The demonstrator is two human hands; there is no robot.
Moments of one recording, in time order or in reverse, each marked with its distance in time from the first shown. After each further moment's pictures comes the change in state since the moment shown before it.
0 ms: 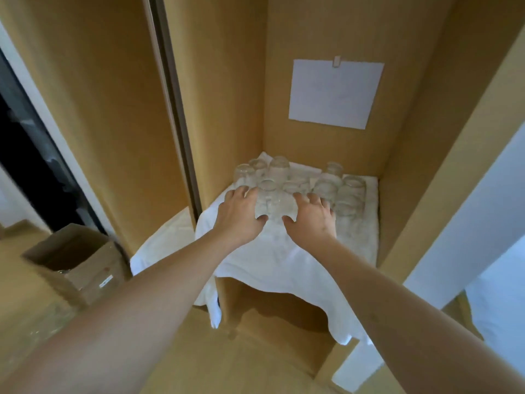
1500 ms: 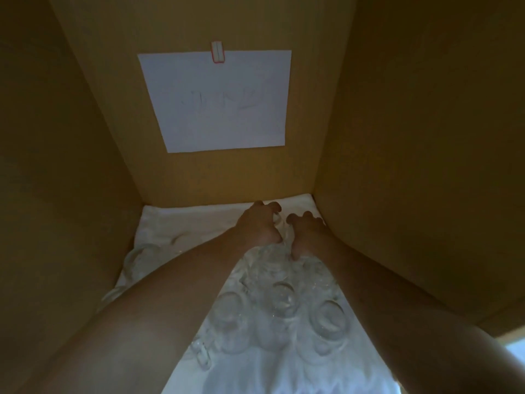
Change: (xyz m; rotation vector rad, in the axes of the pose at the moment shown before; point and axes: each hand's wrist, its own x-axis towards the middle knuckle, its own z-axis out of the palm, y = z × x) left_hand 0.347 0.131 0.173 -0.165 -0.594 0.470; right_hand 0.267 0.184 0.028 -0.127 -0.398 0.499
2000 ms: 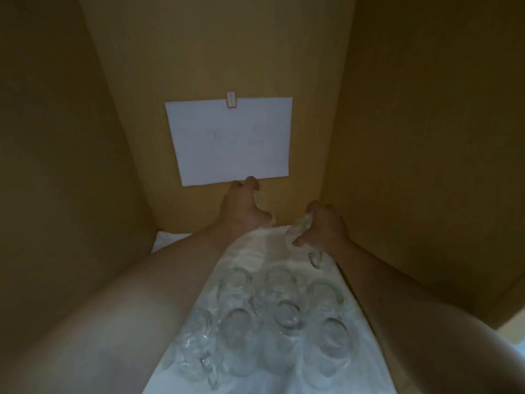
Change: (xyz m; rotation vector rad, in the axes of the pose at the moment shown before) left_hand -0.013 -0.005 -0.083 -0.129 0.482 0.039; right_hand -0.027 0.000 -0.060 0.427 0.419 0.054
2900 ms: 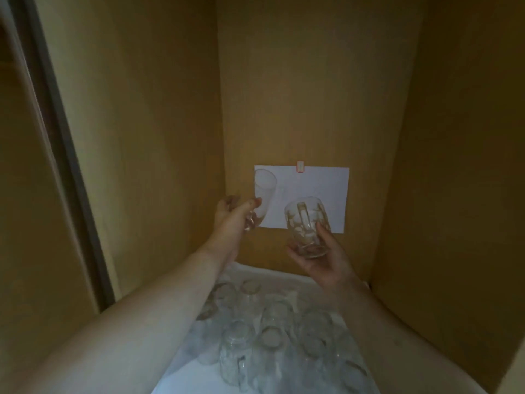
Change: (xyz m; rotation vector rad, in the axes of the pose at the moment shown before) left_hand -0.111 0.040 -0.143 -1.065 0.498 -0.309; right_hand -0.068 -0.086 -0.022 1.957 -0.736 0.093
